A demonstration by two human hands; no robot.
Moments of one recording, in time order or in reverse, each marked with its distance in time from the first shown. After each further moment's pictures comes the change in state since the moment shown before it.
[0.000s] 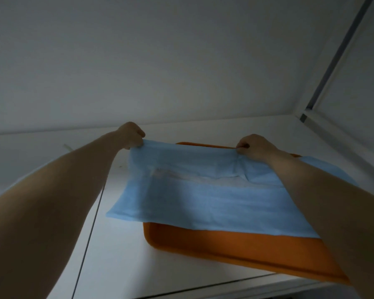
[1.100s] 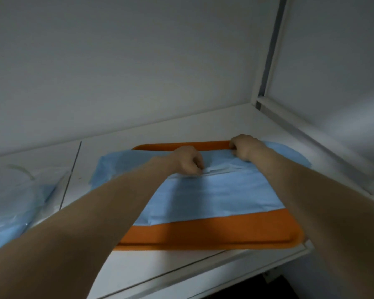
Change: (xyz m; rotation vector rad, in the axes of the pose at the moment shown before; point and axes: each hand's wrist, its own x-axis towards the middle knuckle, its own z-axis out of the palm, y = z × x) left_hand -0.089 0.176 0.138 0.250 -0.350 0.625; right_hand -0.045 0.088 -0.012 -0.222 -0.036 0.139
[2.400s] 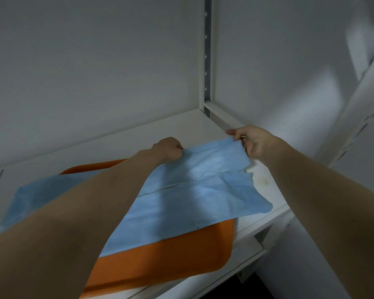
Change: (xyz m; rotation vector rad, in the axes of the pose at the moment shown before) left_hand 0.125 0.092 0.008 0.092 0.039 -0.136; right_hand -0.014 0.171 -0.029 1.656 0.011 0.463
